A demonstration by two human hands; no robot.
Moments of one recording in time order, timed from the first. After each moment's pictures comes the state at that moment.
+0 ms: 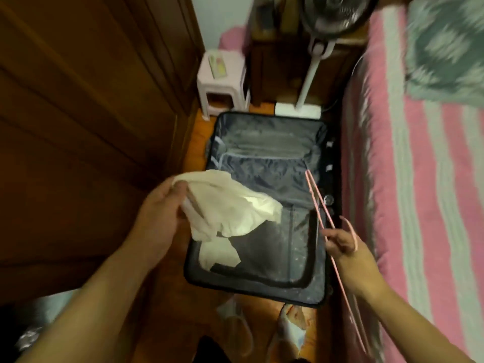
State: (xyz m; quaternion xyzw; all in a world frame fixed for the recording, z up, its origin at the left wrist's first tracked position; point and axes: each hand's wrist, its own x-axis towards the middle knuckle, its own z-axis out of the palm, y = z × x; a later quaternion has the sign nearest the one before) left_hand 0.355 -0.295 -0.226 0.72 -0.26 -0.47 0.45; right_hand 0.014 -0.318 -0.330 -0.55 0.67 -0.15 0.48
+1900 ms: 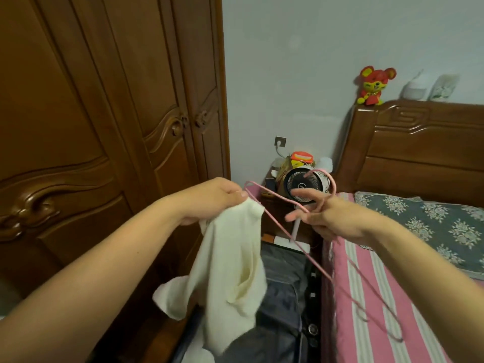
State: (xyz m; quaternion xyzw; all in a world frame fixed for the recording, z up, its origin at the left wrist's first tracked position) left_hand 0.248 -0.262 0.135 0.66 -0.62 -0.35 0.25; right_hand -0.015 -0.373 0.102 -0.70 0.37 -0.13 0.60
